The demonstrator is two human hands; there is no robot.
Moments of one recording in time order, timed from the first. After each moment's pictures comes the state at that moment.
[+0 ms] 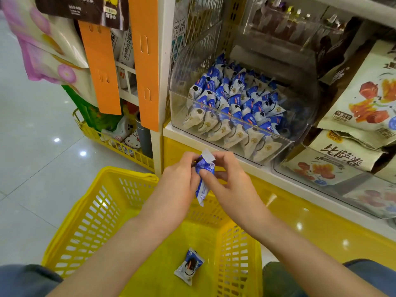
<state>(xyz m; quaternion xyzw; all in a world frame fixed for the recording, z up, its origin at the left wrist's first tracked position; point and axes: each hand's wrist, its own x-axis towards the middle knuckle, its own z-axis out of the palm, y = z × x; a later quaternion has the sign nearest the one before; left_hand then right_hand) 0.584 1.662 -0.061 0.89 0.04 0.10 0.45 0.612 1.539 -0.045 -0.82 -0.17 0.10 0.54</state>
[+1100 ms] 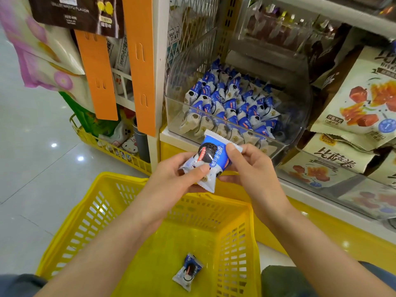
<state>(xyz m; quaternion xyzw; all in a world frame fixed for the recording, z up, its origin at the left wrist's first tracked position) 0.587 1.668 -0.041 0.63 0.08 -0.05 0.77 0.633 1.527 -0.017 -0.72 0.00 0.10 0.69</state>
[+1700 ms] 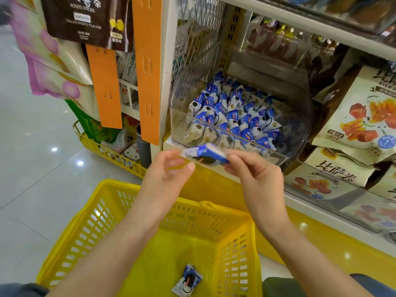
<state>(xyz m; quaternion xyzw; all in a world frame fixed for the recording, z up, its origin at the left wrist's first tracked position) 0.592 1.679 -0.036 0.68 0.18 0.06 0.71 0.630 1.528 -0.016 -0.79 -0.15 -0.07 0.59</state>
